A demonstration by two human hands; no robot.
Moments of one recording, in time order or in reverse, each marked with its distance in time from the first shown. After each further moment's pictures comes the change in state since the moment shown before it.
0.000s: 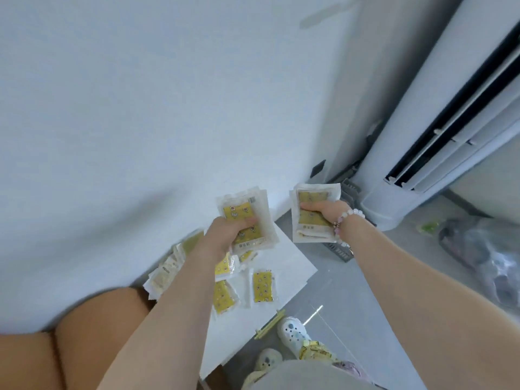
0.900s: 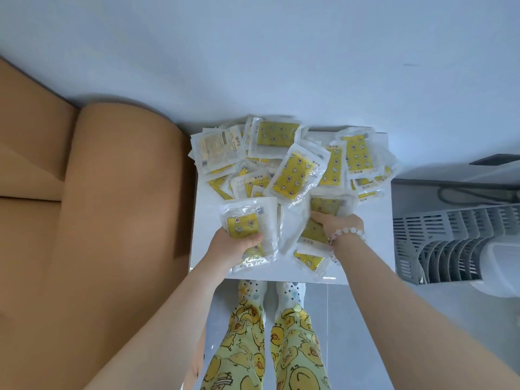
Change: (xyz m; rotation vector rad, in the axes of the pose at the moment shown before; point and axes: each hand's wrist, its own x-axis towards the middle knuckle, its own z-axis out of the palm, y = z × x) left_hand 0.064 -0.276 -0.049 -0.405 0.476 -0.309; right_hand 0.155 0.147 0.192 -0.740 -0.047 0.072
